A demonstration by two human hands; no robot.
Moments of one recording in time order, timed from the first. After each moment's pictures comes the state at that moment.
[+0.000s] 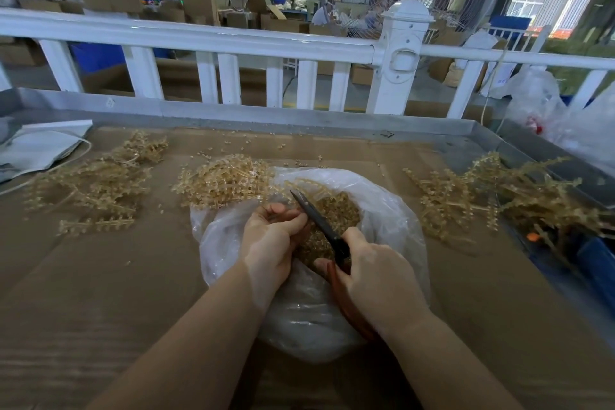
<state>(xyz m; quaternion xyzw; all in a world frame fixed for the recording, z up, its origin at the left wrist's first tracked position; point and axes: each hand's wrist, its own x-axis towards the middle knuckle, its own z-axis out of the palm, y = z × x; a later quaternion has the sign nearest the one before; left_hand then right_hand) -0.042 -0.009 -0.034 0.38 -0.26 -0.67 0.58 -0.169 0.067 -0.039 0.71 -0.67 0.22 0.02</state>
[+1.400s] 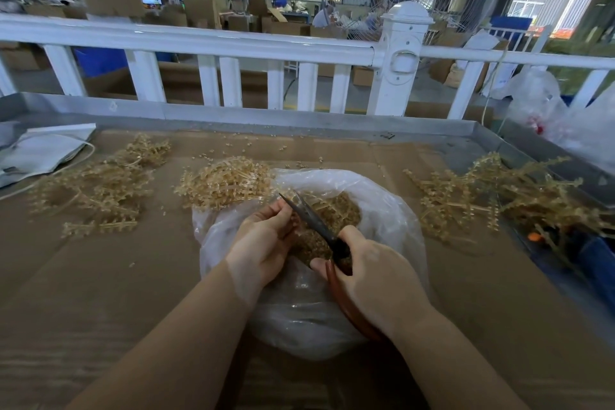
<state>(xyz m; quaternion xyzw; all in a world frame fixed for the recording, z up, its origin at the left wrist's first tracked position) -0.027 -0.017 -0.035 0.36 -0.29 -0.72 0.53 -0.166 0.070 -0.033 0.71 -0.66 0.25 -0.03</state>
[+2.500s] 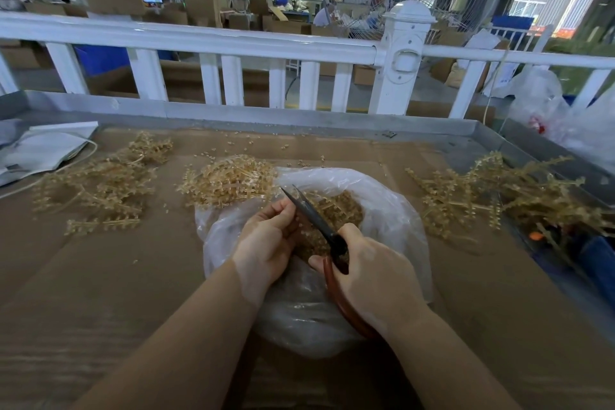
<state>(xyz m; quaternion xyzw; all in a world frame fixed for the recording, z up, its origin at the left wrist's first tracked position) -0.028 -0.014 -0.035 0.35 -0.27 -0.72 0.54 -0.159 0.069 -0.036 0.71 -0.66 0.25 0.01</state>
